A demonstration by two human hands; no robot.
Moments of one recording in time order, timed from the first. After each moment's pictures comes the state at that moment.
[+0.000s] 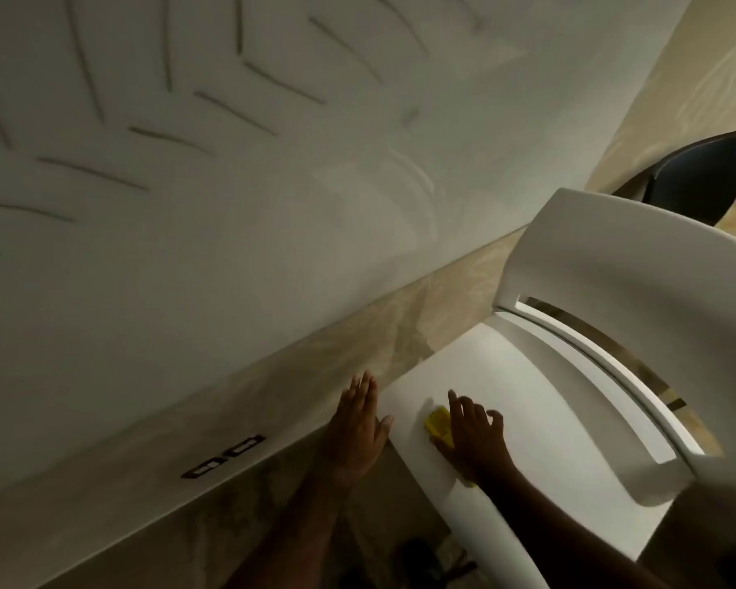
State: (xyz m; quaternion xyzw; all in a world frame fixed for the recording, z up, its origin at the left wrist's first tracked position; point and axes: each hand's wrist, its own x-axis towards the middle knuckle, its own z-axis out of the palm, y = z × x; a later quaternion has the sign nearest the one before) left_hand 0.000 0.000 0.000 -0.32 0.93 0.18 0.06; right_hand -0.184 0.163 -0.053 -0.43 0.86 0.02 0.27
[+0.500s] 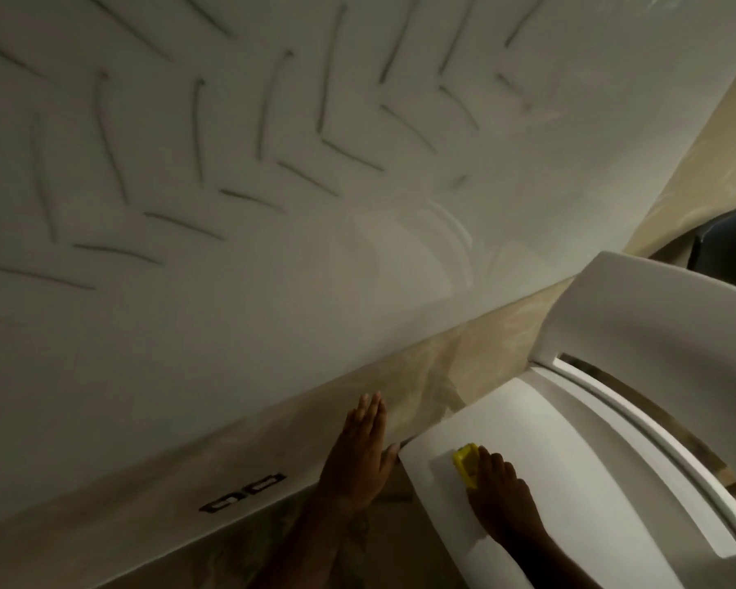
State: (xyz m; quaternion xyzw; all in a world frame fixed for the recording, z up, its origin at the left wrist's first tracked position) left_hand 0.015 -0.047 0.015 -0.32 0.95 0.05 -0.04; right_hand -0.182 0.144 -0.054 -0.44 0.87 -0.10 0.18
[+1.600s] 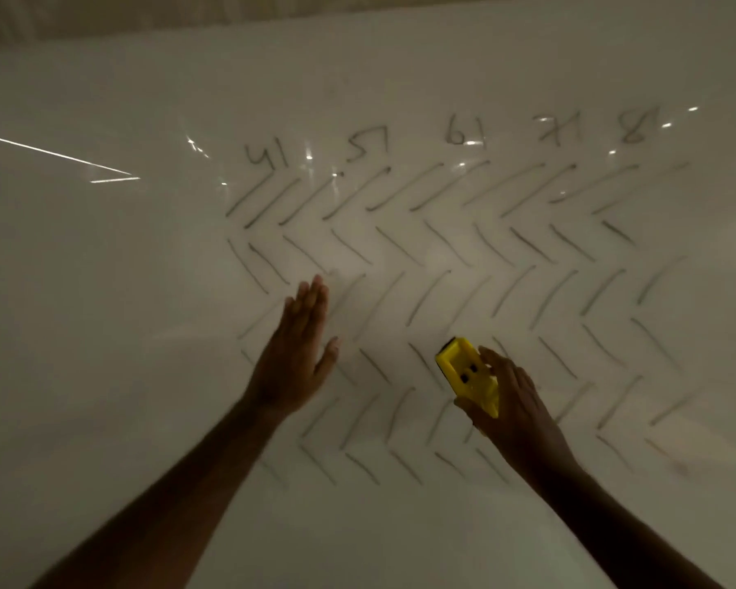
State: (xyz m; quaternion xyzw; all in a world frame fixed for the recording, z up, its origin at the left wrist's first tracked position) left_hand 0.196 -0.208 0.561 -0.34 0.79 -0.28 -0.43; right_hand -0.137 -0.095 0.490 -0.67 0.53 -0.50 -0.11
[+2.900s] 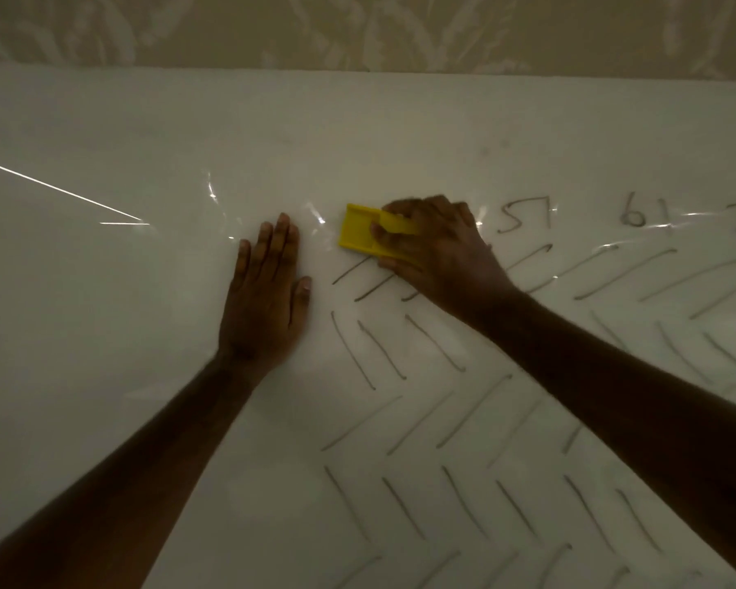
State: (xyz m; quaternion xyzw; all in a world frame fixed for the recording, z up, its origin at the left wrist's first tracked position) left_hand 0.373 -0.356 0.722 -0.33 0.63 -0.42 -0.57; right_hand 0.101 -0.268 0.805 -0.70 0.23 -0.37 -0.57
